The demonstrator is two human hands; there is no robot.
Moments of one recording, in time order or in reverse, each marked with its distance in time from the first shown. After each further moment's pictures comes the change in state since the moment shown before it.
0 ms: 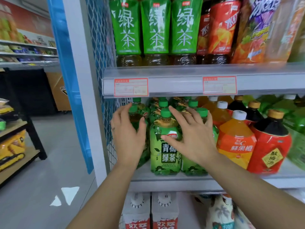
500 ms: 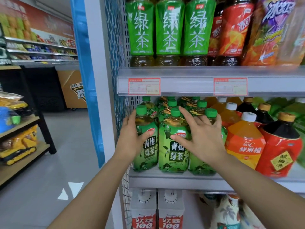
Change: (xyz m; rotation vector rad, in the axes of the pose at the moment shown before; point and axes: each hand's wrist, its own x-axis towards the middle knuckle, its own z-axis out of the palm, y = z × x) left_hand 0.010 -0.029 -0.023 -0.005 -0.457 -0.145; right_hand -0.001 0.002 0.004 -0.074 0.022 -0.027
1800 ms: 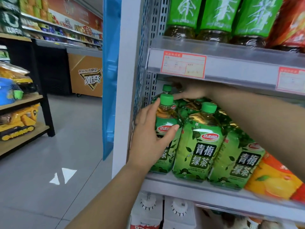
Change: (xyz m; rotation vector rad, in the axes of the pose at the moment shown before) left_hand -0.012 -0.025 0.020 -0.096 0.223 0.235; right_hand 0.183 -0.029 0.051 0.434 -0.704 -0.132
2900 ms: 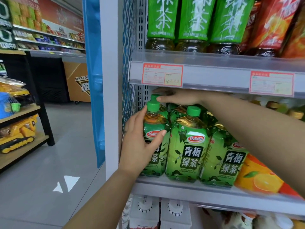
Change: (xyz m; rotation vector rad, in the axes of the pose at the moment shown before) left_hand 0.000 0.004 -0.002 0.022 -0.023 -0.009; right_hand -0.036 -0.015 -0.002 0.123 0.015 -0.171
